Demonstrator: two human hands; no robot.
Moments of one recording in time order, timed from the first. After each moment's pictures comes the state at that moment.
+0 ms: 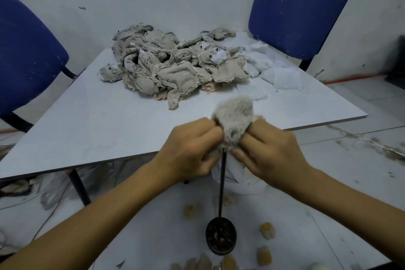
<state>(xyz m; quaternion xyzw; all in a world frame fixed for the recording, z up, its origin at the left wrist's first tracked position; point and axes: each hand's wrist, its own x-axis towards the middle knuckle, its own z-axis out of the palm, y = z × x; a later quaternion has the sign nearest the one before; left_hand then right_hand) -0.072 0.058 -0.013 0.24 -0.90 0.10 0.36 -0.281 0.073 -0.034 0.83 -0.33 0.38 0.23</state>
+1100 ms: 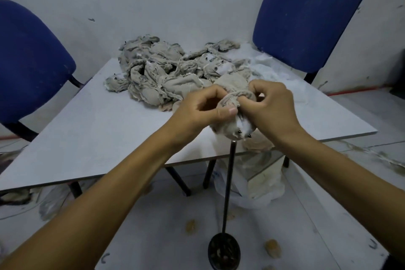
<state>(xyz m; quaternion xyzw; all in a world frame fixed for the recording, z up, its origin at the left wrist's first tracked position) -0.082 0.015 0.046 0.28 -0.72 -0.47 0.43 -0.255 0.015 0.039 0.67 -0.51 0.53 -0.14</state>
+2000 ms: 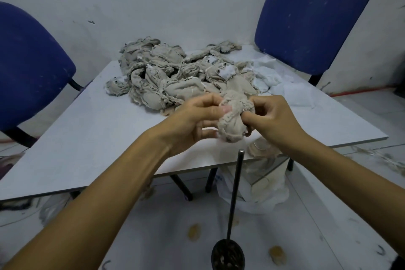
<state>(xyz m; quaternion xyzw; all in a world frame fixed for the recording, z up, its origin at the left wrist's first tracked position) -0.068 -0.005 0.044 0.32 -0.59 -0.65 0.37 -0.264 -0.006 0.019 0.68 -0.40 0.51 -0.34</state>
